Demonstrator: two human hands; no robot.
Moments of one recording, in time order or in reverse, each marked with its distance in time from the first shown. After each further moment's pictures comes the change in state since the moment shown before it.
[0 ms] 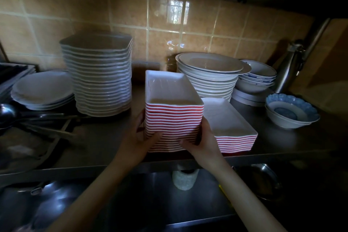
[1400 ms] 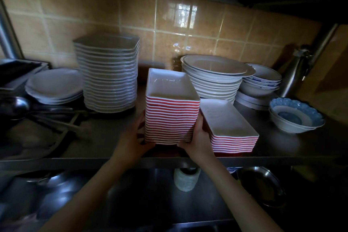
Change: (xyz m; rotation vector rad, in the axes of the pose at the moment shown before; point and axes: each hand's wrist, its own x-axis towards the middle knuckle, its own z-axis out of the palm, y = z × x) left_hand -0.007 -0.024 -0.007 0.049 -0.032 0.016; right_hand 0.013 0.013 0.017 -0.240 -0.031 -0.049
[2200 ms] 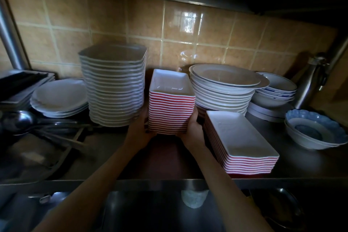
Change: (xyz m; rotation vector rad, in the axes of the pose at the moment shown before) left_hand 0.102 -0.062 -0.020 0.228 0.031 0.201; right_hand 0.097 0.011 0.055 -0.065 0.046 0.103
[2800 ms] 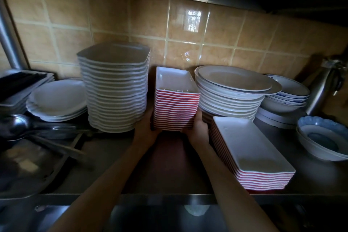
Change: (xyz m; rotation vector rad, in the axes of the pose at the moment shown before) left_hand 0.035 -0.034 0.027 -0.041 0.105 -0.086; right_hand 0.044 0.015 0.009 0.063 0.004 0.041
